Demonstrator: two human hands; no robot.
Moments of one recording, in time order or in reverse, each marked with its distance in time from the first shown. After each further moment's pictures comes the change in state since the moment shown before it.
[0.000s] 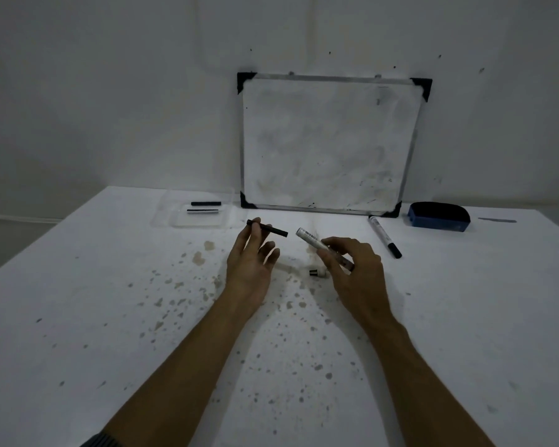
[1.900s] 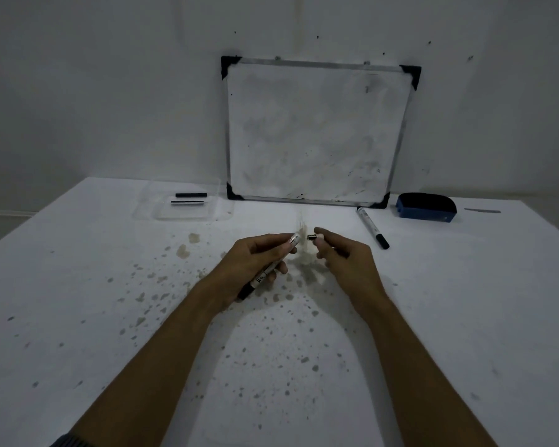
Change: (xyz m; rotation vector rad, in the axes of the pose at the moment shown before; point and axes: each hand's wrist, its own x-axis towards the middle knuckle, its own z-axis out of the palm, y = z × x) left_hand -0.016 0.016 0.003 0.709 -0.439 -0.116; right_hand 0.008 -0.003 -0.014 0.373 -0.150 0.382
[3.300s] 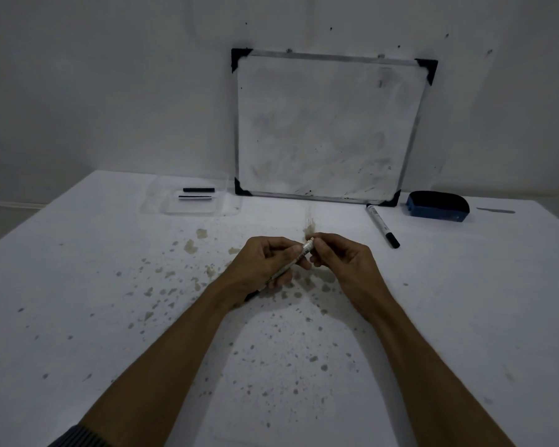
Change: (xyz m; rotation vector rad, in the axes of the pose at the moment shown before) left_hand -0.001 -0.008 0.000 0.215 -0.044 0.142; right_hand -0.009 -0.002 0.008 0.131 -0.156 -0.102
